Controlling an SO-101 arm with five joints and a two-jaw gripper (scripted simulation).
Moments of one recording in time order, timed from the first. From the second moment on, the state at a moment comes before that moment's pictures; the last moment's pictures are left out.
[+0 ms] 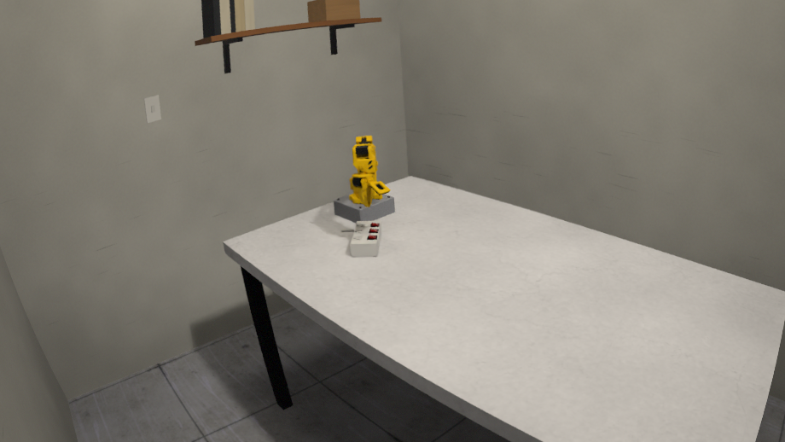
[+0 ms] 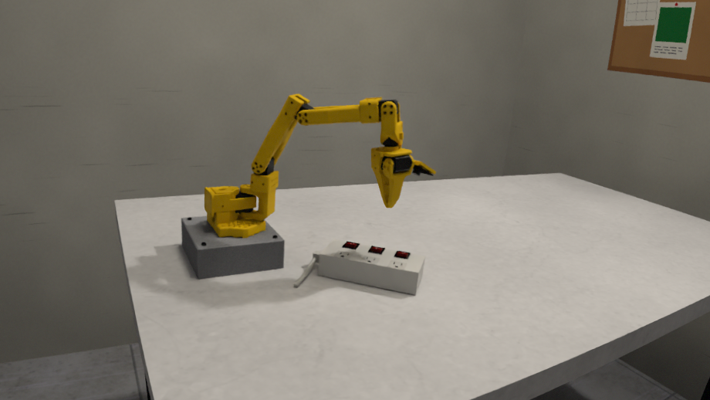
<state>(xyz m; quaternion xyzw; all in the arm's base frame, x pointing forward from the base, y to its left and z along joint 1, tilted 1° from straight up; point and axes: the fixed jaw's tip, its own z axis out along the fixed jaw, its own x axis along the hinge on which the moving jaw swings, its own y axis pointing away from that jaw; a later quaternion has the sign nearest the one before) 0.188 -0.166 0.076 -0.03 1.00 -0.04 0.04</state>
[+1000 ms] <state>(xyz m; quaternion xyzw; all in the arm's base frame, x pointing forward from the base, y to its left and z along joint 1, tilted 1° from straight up) 0.207 -0.161 0.061 -0.59 0.81 -0.06 0.02</state>
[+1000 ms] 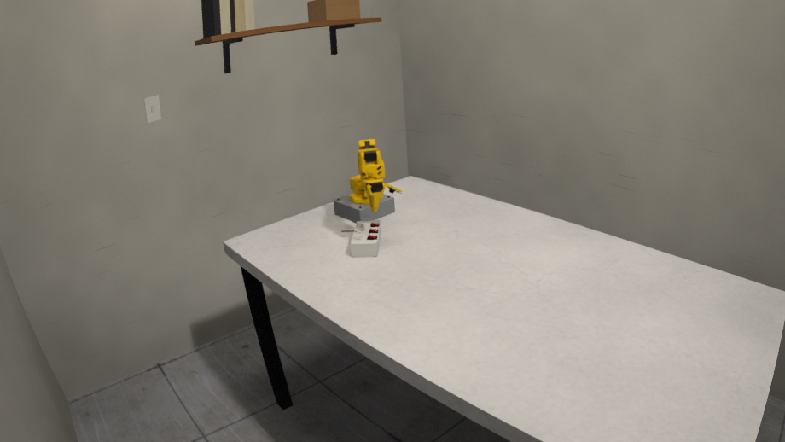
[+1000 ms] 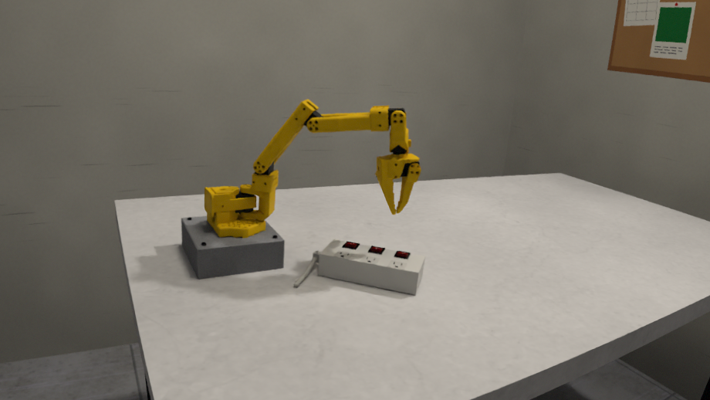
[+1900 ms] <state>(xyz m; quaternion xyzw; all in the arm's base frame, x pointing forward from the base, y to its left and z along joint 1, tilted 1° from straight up) 0.228 -0.157 0.048 -0.91 0.41 -0.06 -0.01</state>
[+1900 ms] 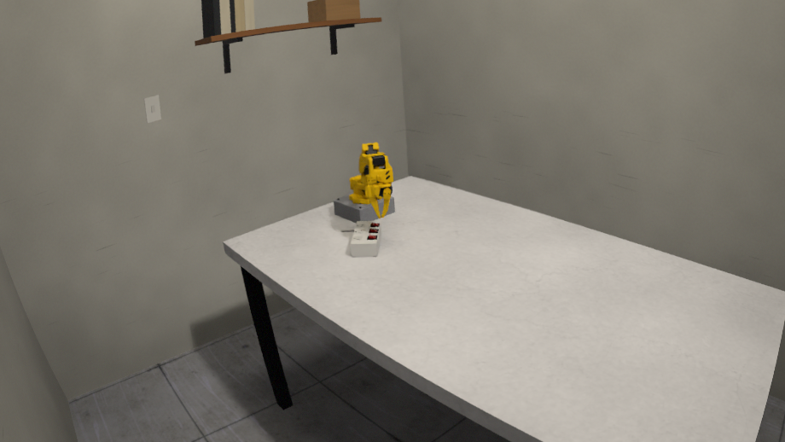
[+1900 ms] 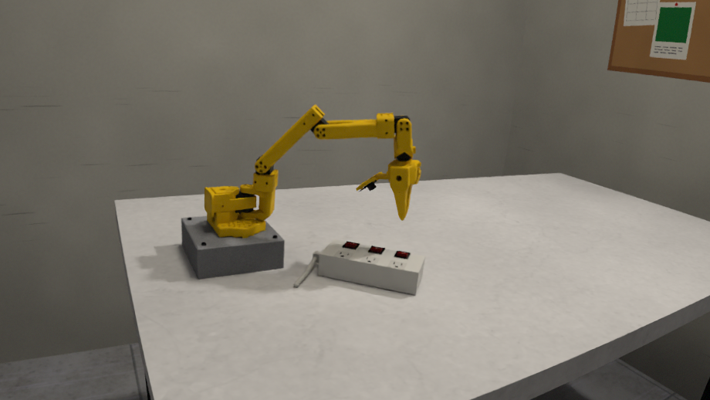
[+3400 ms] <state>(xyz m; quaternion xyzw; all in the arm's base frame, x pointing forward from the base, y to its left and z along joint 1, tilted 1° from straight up) 0.257 -0.140 0.030 -0.98 -0.20 -0.04 -0.04</state>
